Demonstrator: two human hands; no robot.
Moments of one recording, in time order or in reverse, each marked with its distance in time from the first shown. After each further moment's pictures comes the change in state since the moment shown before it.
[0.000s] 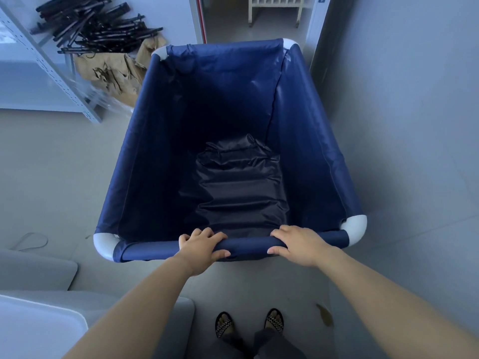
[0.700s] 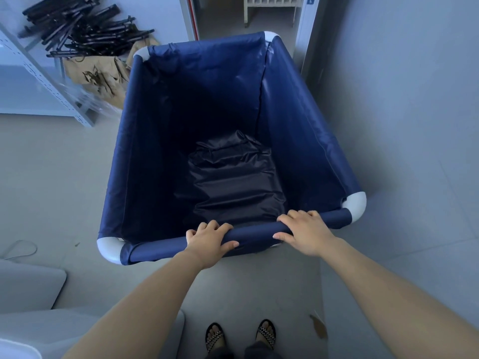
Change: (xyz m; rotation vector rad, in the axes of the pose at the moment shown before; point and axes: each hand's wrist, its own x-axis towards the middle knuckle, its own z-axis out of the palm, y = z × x) left_hand 0.065 0.067 -0.036 -0.055 0.066 -0.030; right_hand 0.021 0.083 -0.037 -0.135 0.161 0.079
